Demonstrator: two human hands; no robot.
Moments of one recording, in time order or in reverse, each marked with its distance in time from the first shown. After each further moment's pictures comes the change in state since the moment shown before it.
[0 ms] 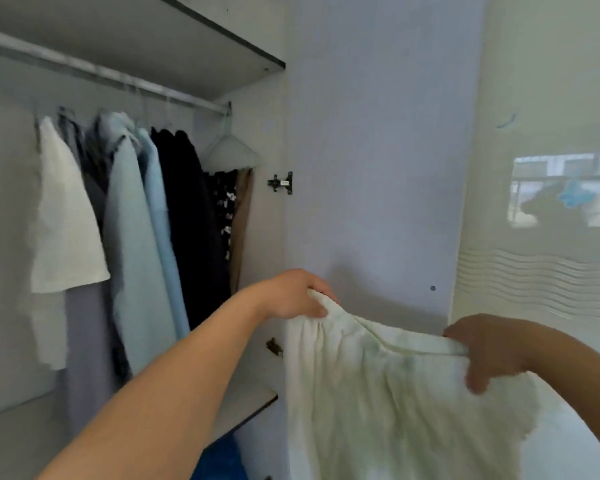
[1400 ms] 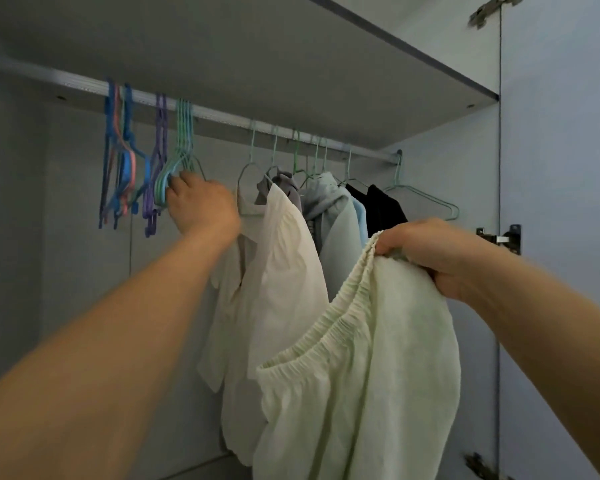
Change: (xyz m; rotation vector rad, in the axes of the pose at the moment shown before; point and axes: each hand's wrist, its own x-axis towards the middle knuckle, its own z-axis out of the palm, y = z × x) left_hand -0.132 -0.239 -0.373 0.924 1.115 -0.967; right_hand 0.115 -0.423 -0.172 1.204 0.346 -0.391
